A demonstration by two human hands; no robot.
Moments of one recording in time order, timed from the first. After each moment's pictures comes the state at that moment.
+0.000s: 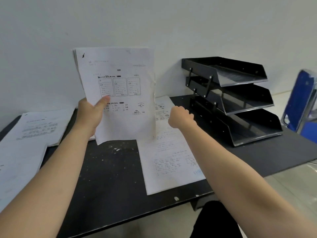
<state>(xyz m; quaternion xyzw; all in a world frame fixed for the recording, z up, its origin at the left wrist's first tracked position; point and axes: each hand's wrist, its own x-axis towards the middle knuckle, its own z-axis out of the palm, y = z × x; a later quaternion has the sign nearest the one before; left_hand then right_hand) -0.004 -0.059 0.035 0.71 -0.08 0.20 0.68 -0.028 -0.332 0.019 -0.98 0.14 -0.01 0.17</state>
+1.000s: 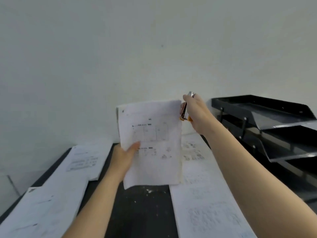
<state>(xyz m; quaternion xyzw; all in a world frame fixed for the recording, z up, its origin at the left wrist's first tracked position) -0.019 -0.036 0.039 0.71 -0.04 0.15 0.69 -0.011 -0.273 0.167 -0.69 -0.03 -0.16 0.70</state>
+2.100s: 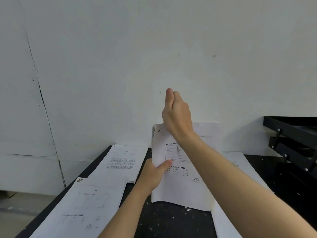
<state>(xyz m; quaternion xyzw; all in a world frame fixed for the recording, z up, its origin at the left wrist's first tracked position) -0.033 0.010 0.030 0.71 -0.04 0.11 0.70 -0.009 -0.081 0.189 -0.77 -0.20 -0.30 0.52</state>
